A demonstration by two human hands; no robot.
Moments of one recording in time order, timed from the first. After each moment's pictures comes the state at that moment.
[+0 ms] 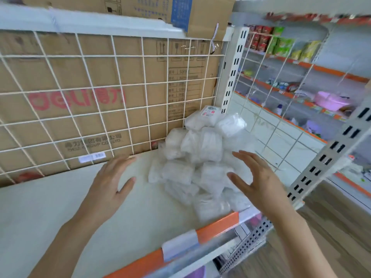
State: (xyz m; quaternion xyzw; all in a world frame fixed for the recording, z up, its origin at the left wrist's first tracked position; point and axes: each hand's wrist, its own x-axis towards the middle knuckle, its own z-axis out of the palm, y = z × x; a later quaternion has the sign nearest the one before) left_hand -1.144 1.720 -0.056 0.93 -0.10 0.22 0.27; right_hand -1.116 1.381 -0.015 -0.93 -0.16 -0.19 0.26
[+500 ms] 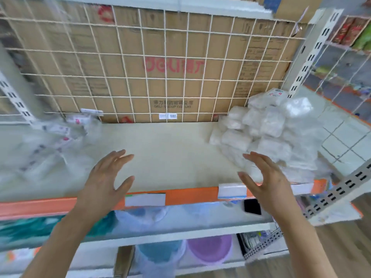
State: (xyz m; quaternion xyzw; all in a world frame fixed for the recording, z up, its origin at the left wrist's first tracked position) left_hand -1.357 1.790 -0.081 0.95 0.08 0.23 0.19; right_hand -1.223 1.455 -0.050 -0.91 -0.24 -0.13 0.32
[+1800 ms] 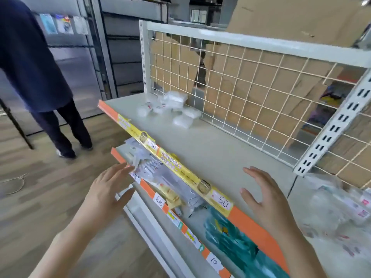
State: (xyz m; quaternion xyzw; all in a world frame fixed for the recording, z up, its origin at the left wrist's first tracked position) left_hand -1.838 2.152 -0.073 0.82 0.46 0.31 0.11; right_hand -1.491 2.038 -0.048 -0.71 -0.61 0.05 0.36
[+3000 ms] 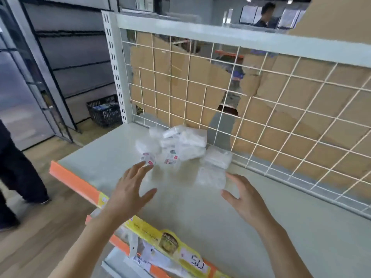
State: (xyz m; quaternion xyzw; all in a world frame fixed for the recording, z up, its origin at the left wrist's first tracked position) left_hand -1.814 2.568 -0.095 0.88 0.39 0.22 0.19; right_hand -1.555 2.409 -0.078 -0.82 -0.50 0.13 0.26
